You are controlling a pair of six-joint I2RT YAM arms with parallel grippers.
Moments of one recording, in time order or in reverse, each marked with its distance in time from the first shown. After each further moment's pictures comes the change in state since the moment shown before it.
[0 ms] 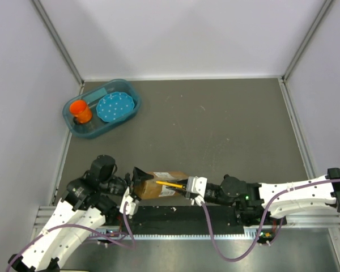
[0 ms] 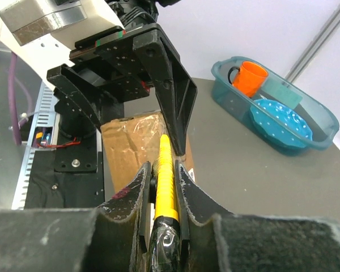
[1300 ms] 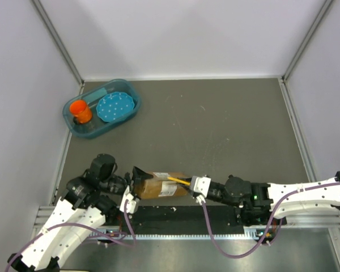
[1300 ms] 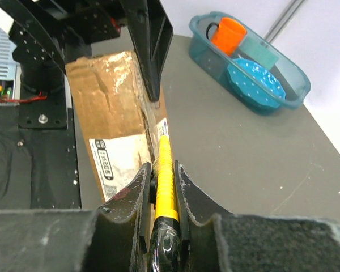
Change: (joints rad) left arm 0.003 0.022 0.022 -0.017 -0.006 -0.018; right arm -0.005 -0.125 -0.027 -0.195 0.109 -0.048
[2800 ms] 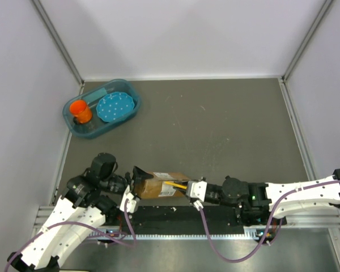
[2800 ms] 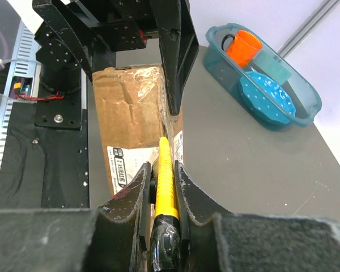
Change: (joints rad) left arm 0.000 0.024 0.015 -0.015 0.008 0.014; right arm 0.033 0.031 0.043 -0.038 -0.042 -0.039
